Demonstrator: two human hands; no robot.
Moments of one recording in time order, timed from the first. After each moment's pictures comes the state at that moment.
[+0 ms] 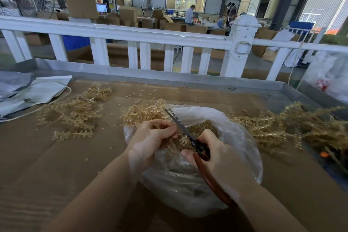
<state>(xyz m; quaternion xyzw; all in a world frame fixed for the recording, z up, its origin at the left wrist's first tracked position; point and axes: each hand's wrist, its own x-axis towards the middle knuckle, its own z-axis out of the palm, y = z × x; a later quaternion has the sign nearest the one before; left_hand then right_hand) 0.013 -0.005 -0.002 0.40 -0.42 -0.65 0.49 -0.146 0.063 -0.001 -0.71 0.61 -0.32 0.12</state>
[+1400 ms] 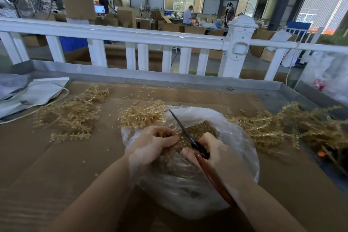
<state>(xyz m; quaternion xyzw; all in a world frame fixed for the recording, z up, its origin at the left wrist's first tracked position) 0.014 -0.005 -0.011 0.47 -0.50 -0.61 0.40 -0.150 0.058 -0.002 -0.69 0.64 -0.31 0.15</state>
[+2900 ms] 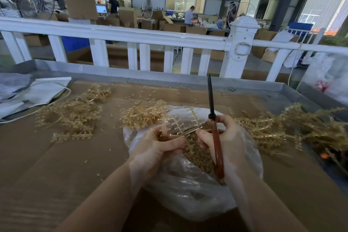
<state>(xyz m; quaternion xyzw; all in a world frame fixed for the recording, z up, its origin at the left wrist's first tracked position) 0.009 0.000 -0.020 0.33 -0.38 -0.72 0.47 -0.143 0.034 0.009 -0.47 0.59 -0.59 0.29</state>
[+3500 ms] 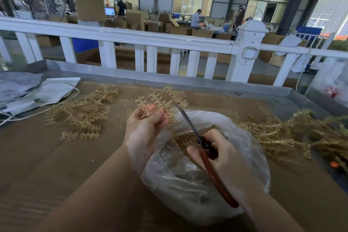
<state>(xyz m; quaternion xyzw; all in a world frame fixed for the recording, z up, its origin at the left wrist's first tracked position) 0.021 -0.025 0.010 0.33 -0.23 -0.64 0.66 -0.143 0.058 0.003 -0.67 0.60 -0.38 0.20</state>
